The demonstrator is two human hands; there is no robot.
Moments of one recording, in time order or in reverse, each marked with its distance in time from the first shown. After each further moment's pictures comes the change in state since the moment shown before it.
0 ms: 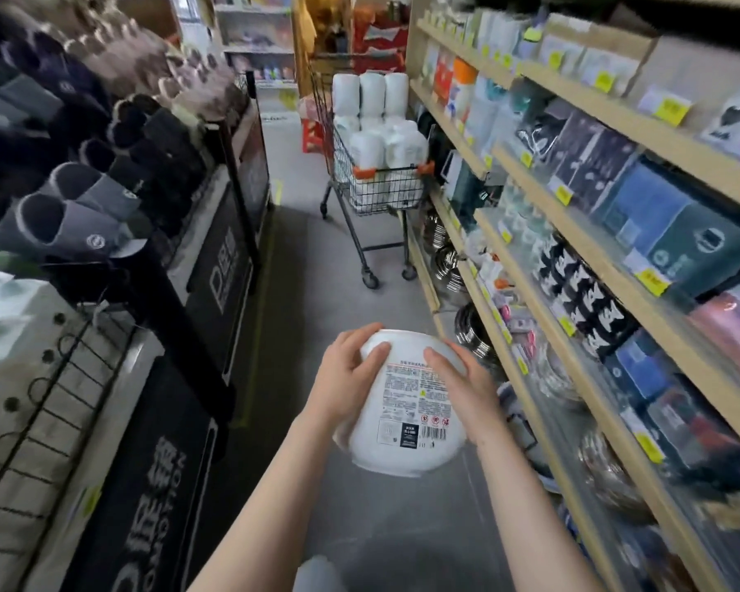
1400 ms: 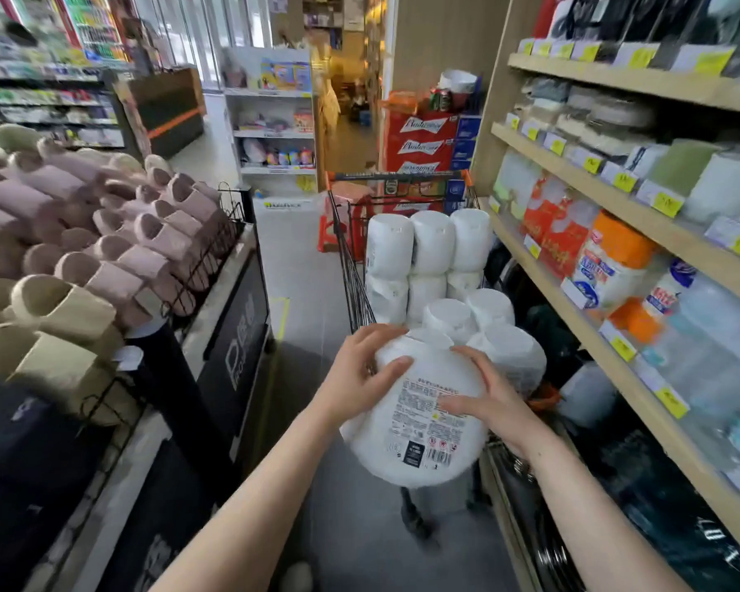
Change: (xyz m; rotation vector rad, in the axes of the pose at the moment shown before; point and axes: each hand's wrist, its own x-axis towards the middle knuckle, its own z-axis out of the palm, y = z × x) left_hand 0.966 -0.139 -0.158 0.069 -0.030 0.301; right_hand 0.915 -0.259 0.236 0.002 -0.378 -0.152
